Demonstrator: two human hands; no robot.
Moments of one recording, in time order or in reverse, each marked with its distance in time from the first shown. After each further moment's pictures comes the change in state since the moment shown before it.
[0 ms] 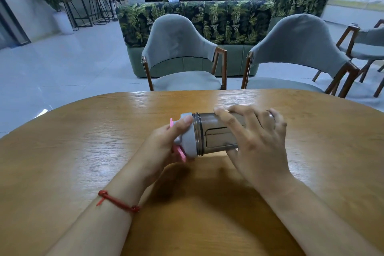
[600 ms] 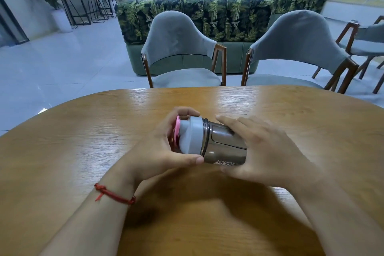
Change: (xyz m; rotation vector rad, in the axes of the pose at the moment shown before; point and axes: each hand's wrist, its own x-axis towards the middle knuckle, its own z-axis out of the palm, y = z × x) left_hand -0.014 0.004 -0.020 0.427 -0.214 0.368; right_hand 0.004 0.019 -0.027 0.248 -0.406 -0.066
